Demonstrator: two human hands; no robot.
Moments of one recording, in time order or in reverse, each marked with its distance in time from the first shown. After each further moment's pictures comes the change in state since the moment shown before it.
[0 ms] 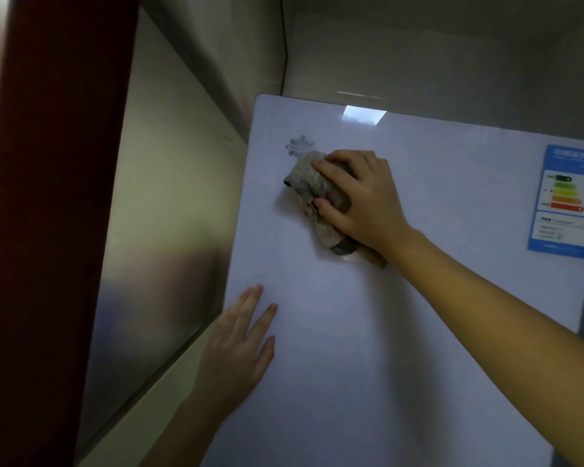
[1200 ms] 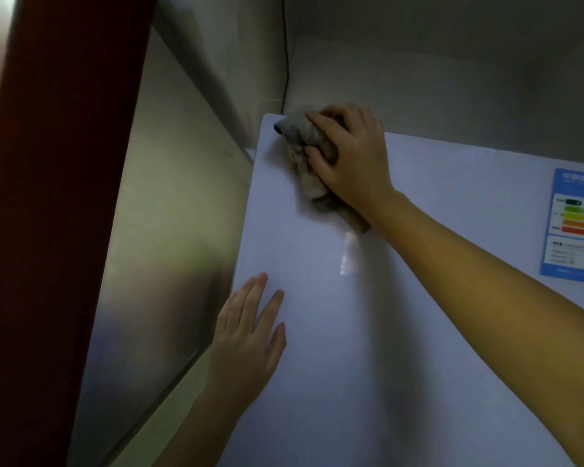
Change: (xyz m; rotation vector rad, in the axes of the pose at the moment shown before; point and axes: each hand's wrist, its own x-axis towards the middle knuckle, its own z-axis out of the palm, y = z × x) left_hand 0.049 -0.003 0.012 0.024 0.189 -0.058; right_hand 0.090 0.008 0.018 -0.019 0.137 0.085
